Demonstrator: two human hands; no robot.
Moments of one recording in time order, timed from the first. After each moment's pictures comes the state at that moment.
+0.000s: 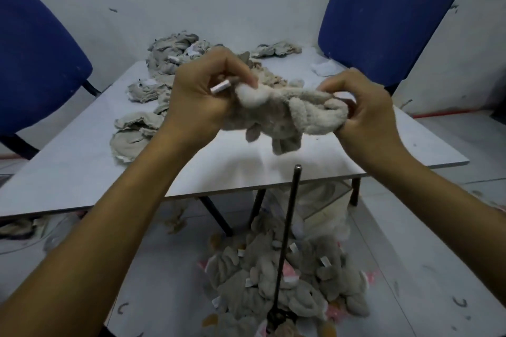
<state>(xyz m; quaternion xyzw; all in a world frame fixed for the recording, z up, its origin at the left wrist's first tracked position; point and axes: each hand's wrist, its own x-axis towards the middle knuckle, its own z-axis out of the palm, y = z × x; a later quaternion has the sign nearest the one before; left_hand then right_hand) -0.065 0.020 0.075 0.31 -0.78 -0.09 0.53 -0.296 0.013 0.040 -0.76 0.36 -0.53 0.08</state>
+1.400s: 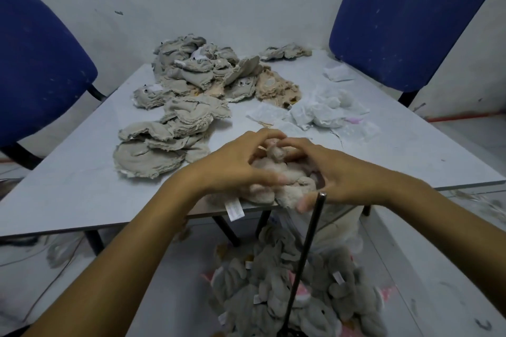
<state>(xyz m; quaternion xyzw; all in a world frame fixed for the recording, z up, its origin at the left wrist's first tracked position) -0.052 -0.018 0.016 0.46 -0.79 -0.34 0.20 -0.287 -0.023 -0.003 -0.86 0.39 -0.14 0.28</state>
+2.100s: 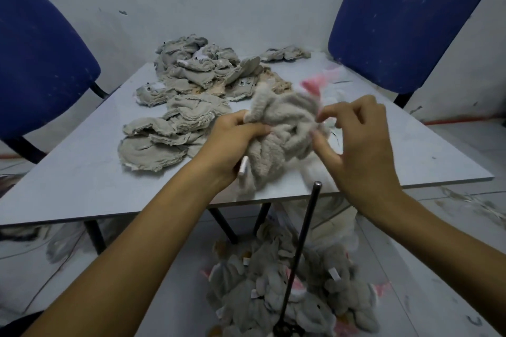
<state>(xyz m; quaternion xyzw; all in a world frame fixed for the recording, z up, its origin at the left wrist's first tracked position) -0.075 -0.007 0.028 0.45 -0.51 -0.52 0.52 -0.270 0.015 0.007 -0.73 0.48 -0.47 -0.13</state>
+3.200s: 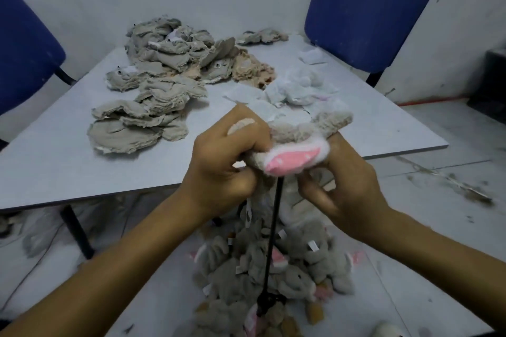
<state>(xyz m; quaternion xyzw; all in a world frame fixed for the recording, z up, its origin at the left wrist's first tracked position) -0.093 0.065 0.013 0.23 -0.83 -0.01 0.50 -0.291 0.078 -0.023 -0.81 0.29 -0.49 -0.10</state>
